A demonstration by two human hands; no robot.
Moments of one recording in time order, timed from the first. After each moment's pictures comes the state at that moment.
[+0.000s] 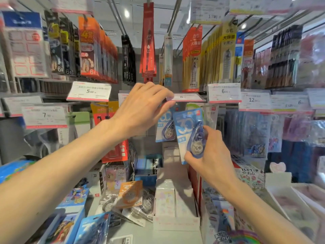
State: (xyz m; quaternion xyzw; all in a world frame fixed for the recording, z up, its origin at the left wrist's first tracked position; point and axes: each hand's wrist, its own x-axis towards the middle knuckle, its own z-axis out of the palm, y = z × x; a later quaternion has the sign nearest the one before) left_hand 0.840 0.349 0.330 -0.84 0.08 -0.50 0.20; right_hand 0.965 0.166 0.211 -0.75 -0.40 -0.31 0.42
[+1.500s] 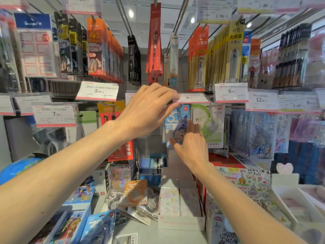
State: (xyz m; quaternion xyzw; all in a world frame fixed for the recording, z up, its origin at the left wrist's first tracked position) left_hand 0.832 0.350 0.327 -0.85 0.08 -0.48 0.21; right_hand 0.974 0.247 0.224 -0.84 -0.33 -0.29 0.32
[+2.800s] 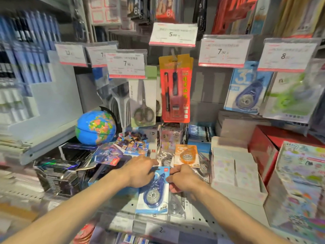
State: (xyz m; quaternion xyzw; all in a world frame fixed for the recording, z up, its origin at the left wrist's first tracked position) left_hand 0.708 0.465 0.082 -0.97 -0.24 0.02 -0.01; right_hand 0.843 0.347 0.062 -0.77 -0.31 0.38 0.42
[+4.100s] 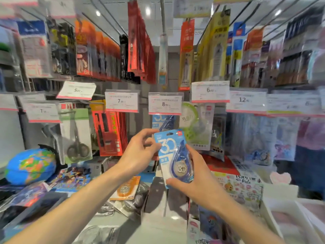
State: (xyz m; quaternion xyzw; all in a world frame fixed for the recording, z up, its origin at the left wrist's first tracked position) left_hand 0.871 0.289 0.226 -0.76 -0.14 -0.41 -0.49; right_hand 0.989 0.132 0.181 -0.71 -0.53 0.01 0.47
